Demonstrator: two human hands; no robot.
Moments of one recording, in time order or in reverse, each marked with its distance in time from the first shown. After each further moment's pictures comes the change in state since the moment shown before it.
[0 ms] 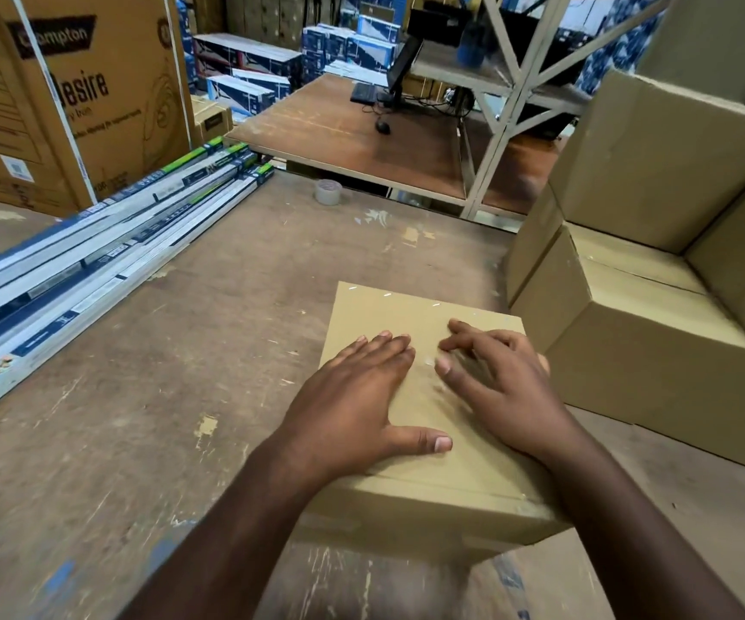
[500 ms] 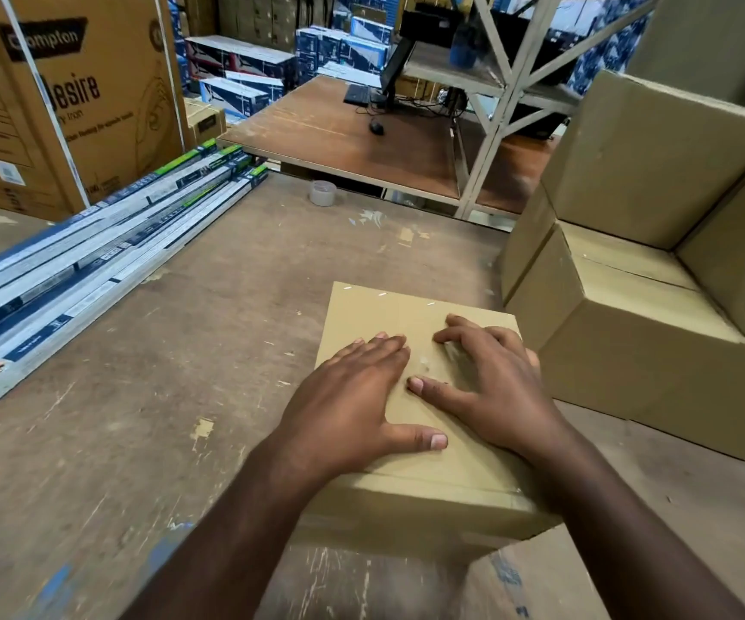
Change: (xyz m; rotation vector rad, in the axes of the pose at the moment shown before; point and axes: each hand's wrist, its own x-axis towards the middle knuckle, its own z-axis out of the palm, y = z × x) left_hand 0.001 0.002 0.001 0.002 0.013 -0.002; right_hand 0.003 -0.007 0.002 -0.141 -0.034 0.028
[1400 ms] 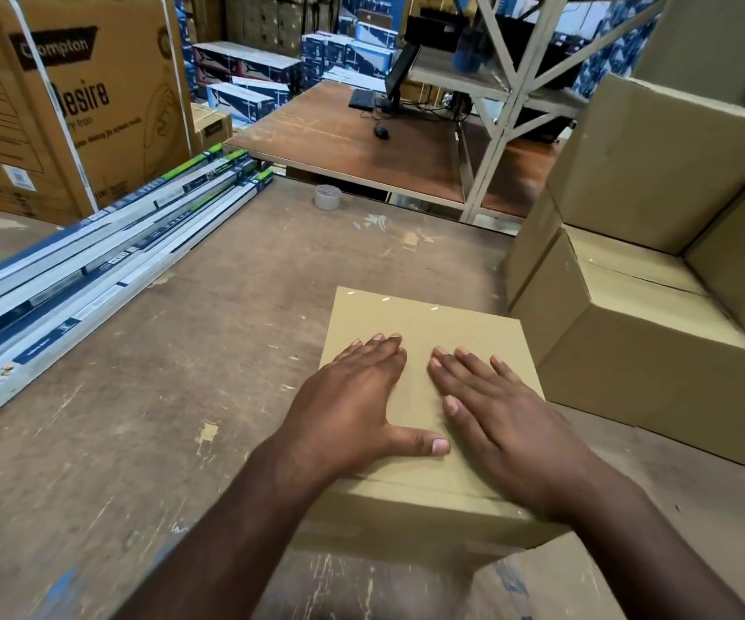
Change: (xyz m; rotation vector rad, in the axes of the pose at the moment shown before) left_hand 0.004 -0.006 0.003 0.013 0.012 -0.032; right_hand -0.033 -0.001 -0.012 -0.206 -0.247 -0.257
